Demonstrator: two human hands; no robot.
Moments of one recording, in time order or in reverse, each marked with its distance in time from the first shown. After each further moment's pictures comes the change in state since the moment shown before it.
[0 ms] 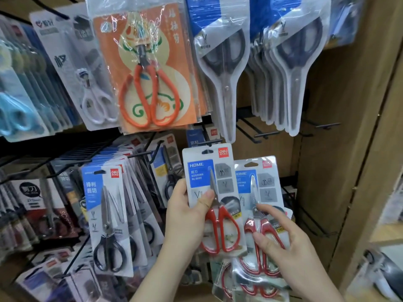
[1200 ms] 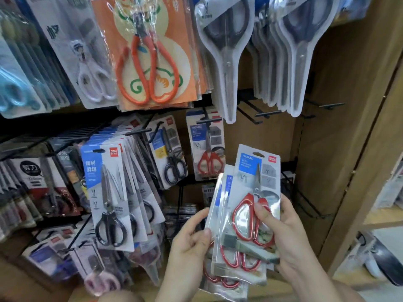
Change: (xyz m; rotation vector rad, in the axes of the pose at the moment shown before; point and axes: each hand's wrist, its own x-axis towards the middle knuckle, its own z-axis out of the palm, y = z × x) left_hand -0.073 -0.039 -0.018 -0.143 -0.168 -0.383; right_hand 0.003 0.006 0.014 0.561 0.136 0.291
